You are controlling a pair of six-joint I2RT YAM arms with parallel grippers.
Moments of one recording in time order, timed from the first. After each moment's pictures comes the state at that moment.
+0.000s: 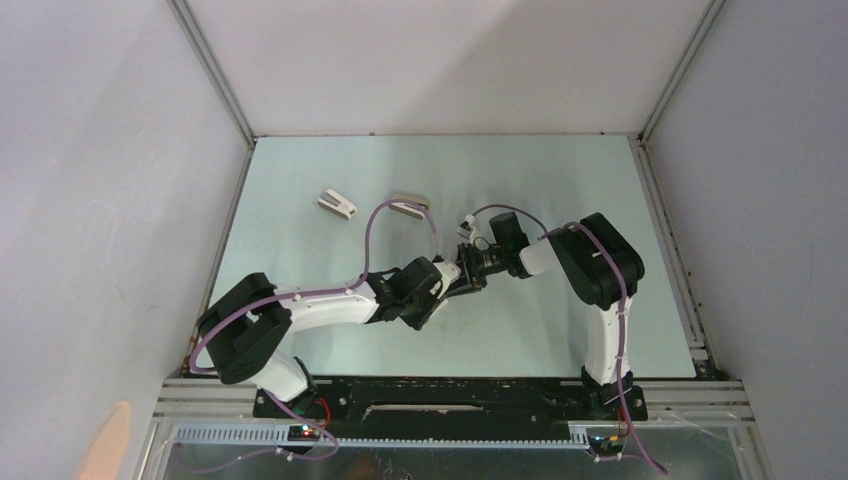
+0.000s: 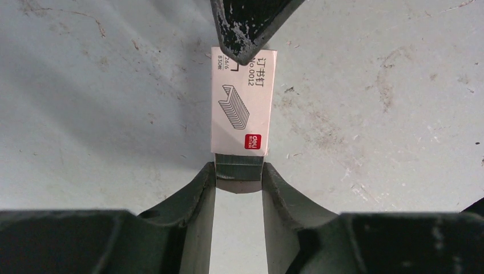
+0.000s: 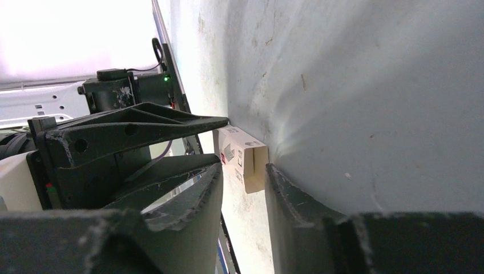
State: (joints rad) left arm -0.95 1.52 0.76 -0.27 -0.07 -0.14; right arm 0.47 2.05 0.88 0.35 -1.08 0.64
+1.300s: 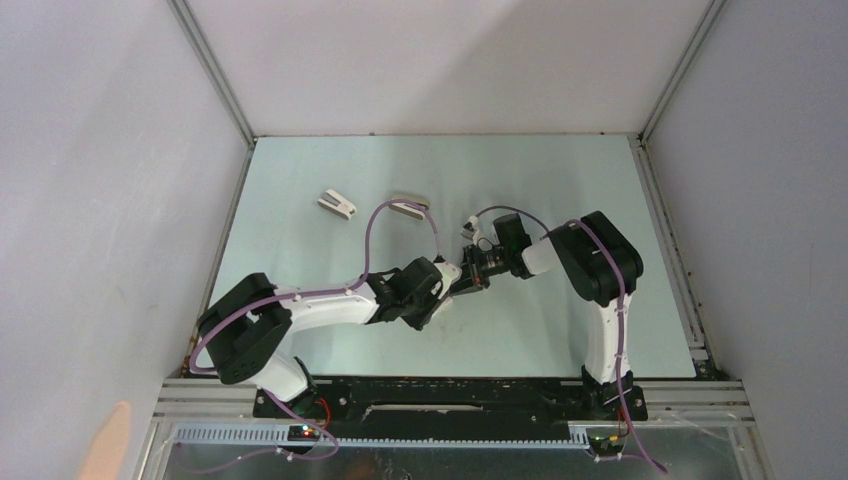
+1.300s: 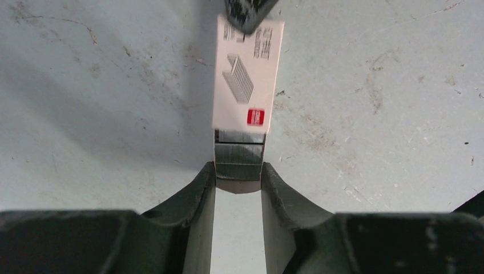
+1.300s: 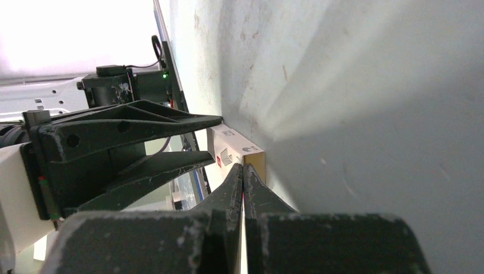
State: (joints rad) left arm -0.95 1.52 0.75 -0.25 -0.06 -0.14; right arm 0.44 2.07 0.87 0.36 -1.11 0.61
